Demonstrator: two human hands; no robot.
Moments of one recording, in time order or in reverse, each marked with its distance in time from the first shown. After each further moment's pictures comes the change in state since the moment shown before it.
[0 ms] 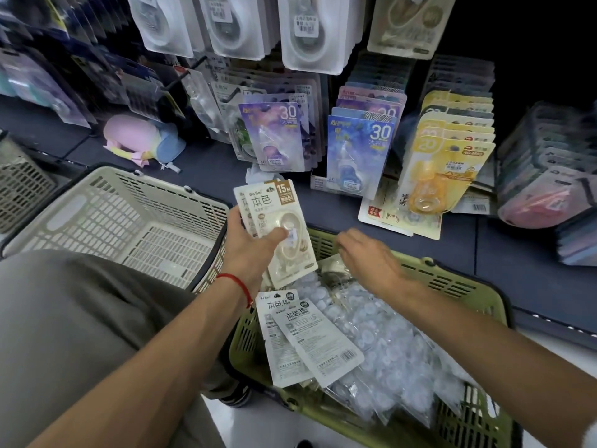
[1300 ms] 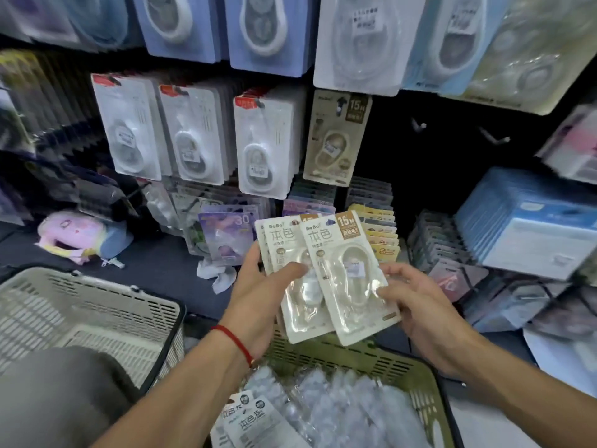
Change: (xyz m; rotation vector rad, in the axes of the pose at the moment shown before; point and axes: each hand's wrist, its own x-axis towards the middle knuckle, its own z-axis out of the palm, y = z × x) left_hand -0.047 0.117 0.065 -0.258 -0.426 0.073; right_hand -0.068 -0.008 -0.200 1.295 0.262 0.483
